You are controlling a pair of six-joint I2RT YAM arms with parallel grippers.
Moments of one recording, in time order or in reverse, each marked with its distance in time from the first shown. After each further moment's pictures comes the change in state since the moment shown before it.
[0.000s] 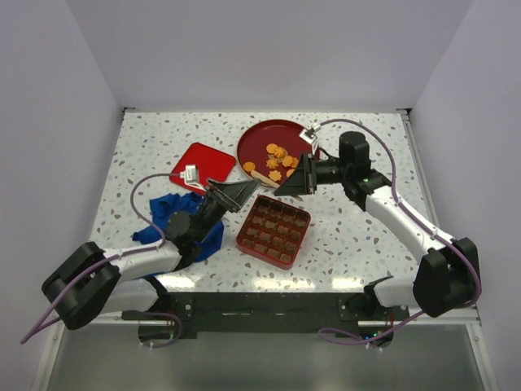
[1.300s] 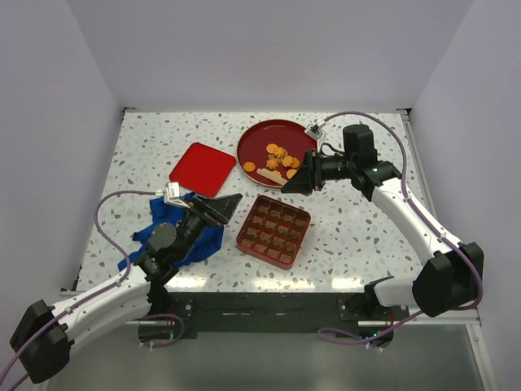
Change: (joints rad) left arm 0.003 -0.537 -0.117 -0.675 -0.202 0.241; right arm -0.044 0.001 0.145 -0.377 0.097 -0.354
